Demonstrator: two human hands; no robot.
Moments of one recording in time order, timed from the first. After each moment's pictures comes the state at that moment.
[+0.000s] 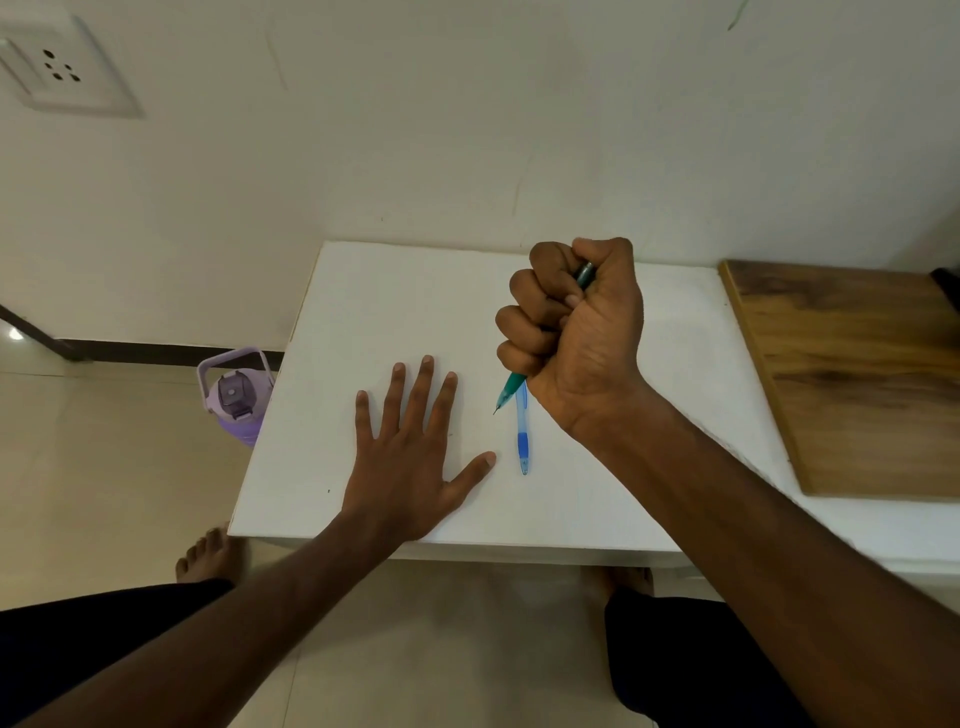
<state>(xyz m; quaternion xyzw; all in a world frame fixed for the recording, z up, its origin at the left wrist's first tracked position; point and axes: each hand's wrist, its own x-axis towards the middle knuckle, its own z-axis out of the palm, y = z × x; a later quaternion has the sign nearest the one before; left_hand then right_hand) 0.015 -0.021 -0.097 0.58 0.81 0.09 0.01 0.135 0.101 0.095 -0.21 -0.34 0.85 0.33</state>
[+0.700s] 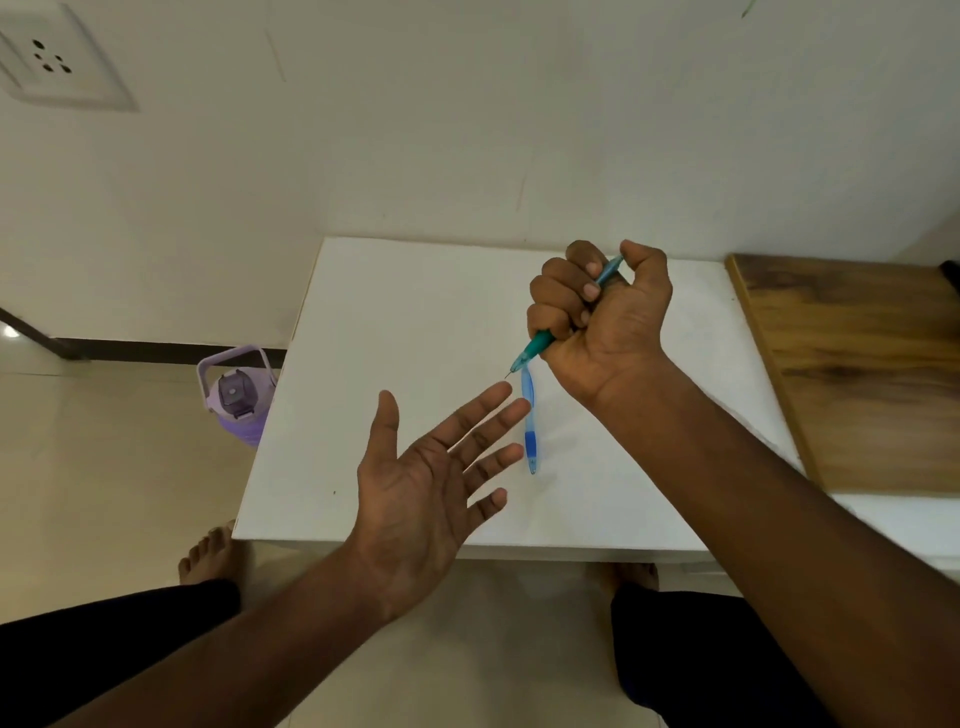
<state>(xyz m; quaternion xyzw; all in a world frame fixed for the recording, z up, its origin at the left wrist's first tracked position) 0.054 -0.047 0.007 0.08 0.47 0.61 0.63 0.132 0.132 0.073 -0.22 -0.16 0.89 0.38</state>
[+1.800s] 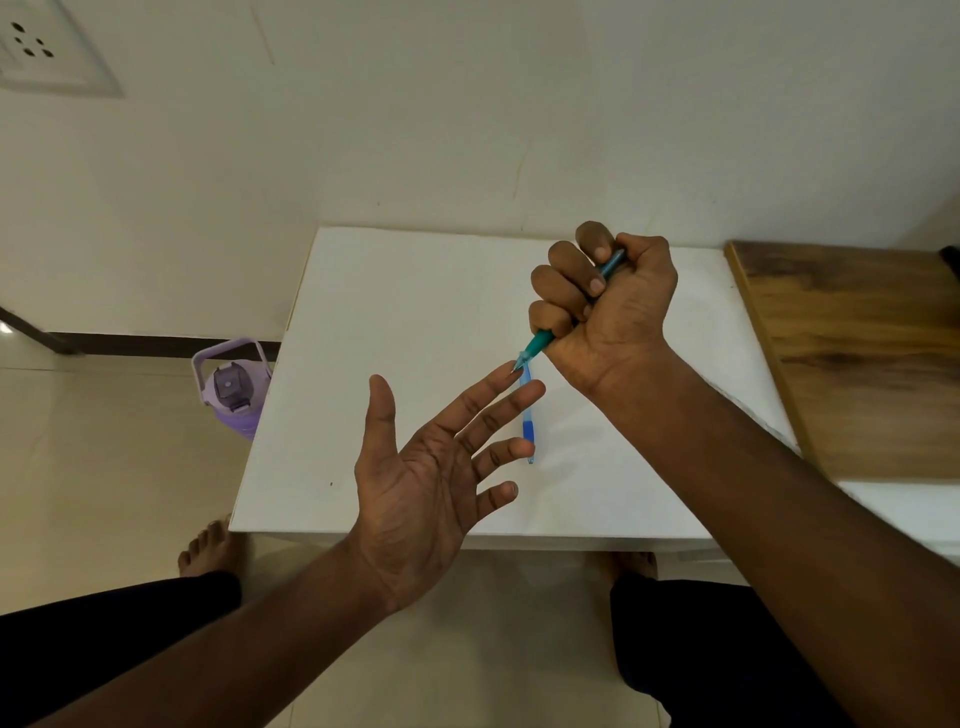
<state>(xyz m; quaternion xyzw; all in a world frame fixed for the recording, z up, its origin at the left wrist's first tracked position) 0.058 -0.045 0.005 0.14 0.33 0.63 0.69 0.136 0.133 0.074 -0.22 -0.20 0.87 0.39</state>
